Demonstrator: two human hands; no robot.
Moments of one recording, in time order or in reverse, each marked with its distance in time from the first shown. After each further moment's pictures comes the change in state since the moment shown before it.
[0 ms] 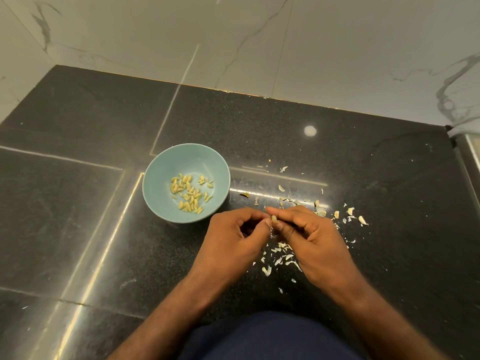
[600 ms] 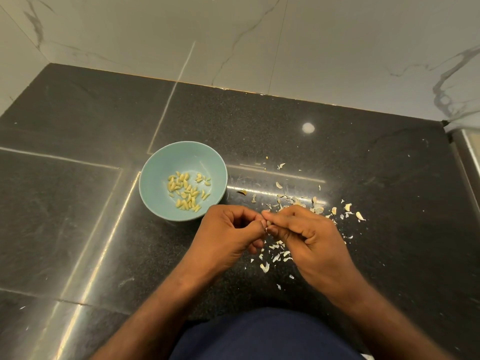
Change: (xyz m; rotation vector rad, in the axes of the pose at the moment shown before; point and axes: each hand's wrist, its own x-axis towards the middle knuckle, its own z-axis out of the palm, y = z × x) left_hand 0.005 0.003 -0.009 -0.244 -0.099 -0.120; right_hand -0.005 -0.003 -0.002 -0.217 -0.004 -0.245
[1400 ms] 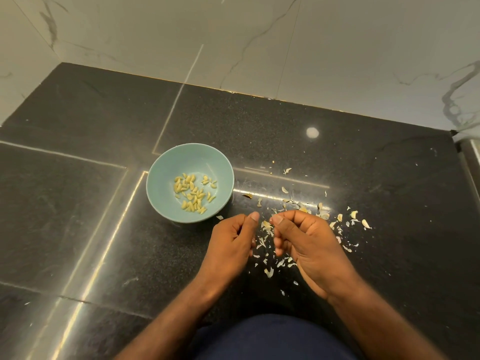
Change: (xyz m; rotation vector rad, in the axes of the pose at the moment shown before) left_hand 0.011 -0.045 0.008 0.198 0.182 0.038; right_hand 0.012 -0.008 0.013 0.643 0.039 0.608
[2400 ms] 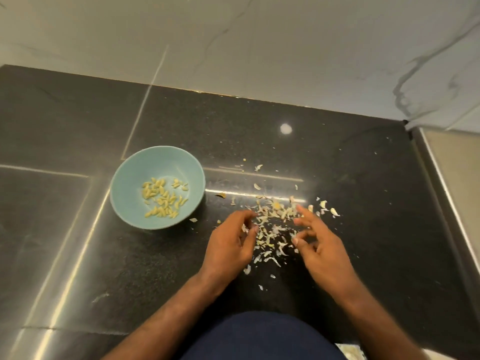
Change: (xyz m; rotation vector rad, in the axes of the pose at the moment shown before) left_hand 0.016 -0.035 0.038 0.293 -0.021 0.328; right_hand -0.015 0.043 -0.082 -0.762 0.262 -0.140
